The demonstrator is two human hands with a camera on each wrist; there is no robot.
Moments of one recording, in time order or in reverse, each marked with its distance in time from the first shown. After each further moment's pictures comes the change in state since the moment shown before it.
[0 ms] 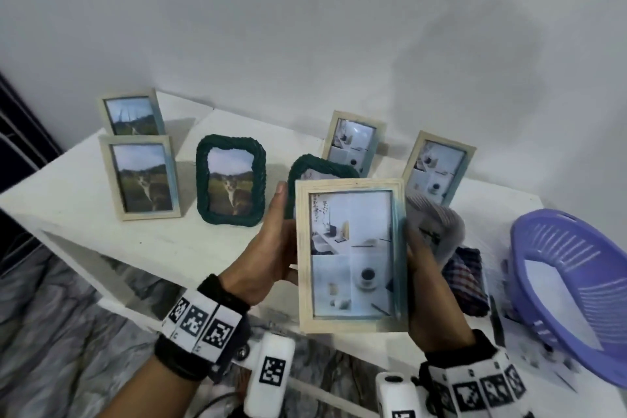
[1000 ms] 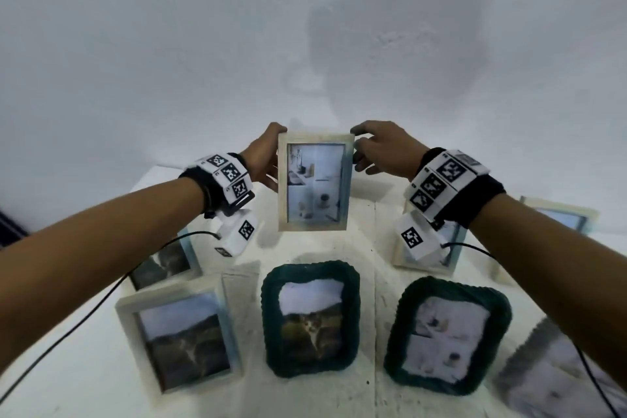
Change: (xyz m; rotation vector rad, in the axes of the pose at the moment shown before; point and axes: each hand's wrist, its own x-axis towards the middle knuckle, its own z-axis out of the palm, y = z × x) left_hand 0.280 0.193 -0.295 0.394 0.102 0.021; right_hand 0.379 -0.119 0.149 -1.134 0.191 -0.096
